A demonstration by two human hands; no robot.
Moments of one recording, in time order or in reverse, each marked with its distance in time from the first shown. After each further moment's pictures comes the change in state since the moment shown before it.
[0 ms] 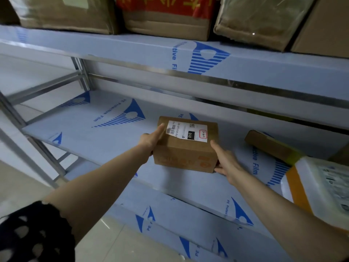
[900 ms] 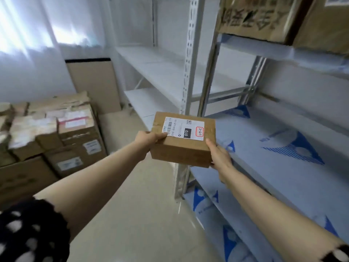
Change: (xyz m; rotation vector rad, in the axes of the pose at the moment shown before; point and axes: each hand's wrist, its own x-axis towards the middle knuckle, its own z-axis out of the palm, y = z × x) left_hand -0.061 -0.113 -0.574 -0.264 0.607 -0.032; right_hand -0.120 -0.027 0.567 -0.252 -0.517 -0.274
